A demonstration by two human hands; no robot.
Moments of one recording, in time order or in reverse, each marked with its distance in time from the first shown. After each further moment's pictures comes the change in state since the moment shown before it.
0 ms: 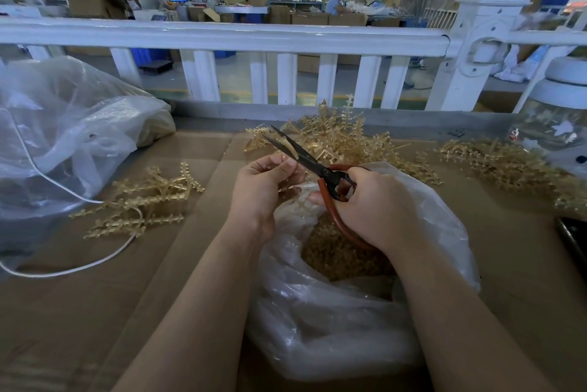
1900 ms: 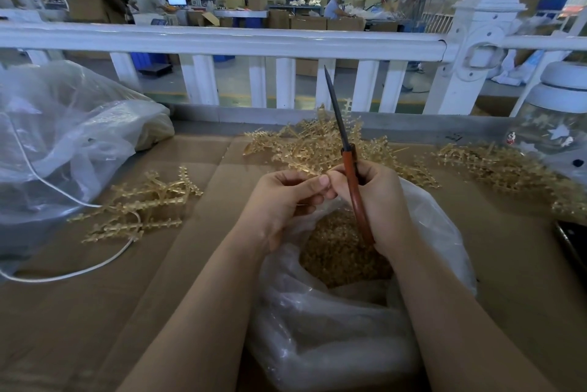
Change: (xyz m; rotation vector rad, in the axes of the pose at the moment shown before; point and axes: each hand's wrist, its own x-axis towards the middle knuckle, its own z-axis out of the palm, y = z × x) left_hand -0.002 -0.010 0.005 0.158 -0.295 -0.054; right_hand 0.004 -0.012 -0.004 0.888 0.048 0.236
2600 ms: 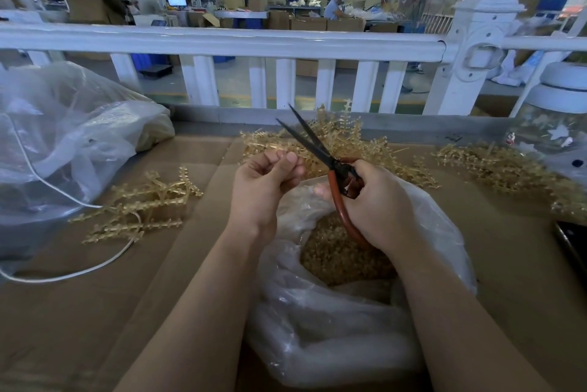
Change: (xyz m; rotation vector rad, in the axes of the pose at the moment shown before) left_hand 0.001 0.008 -0.003 -0.233 0.247 0.224; right_hand -0.001 0.012 -0.011 -0.653 0.019 -0.200
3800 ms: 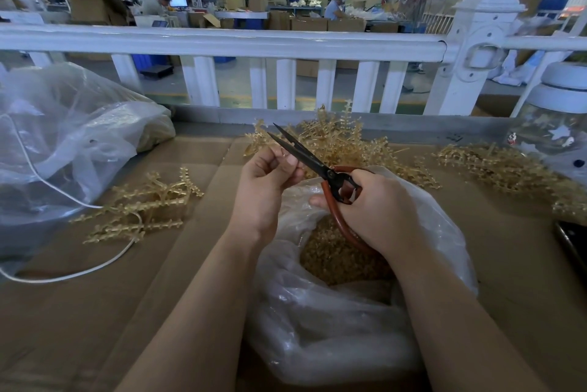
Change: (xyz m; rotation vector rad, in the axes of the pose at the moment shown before) left_hand 0.004 -0.006 -0.003 0.065 -0.105 0.118; right_hand -0.003 -0.008 -0.007 -0.102 -0.067 -0.013
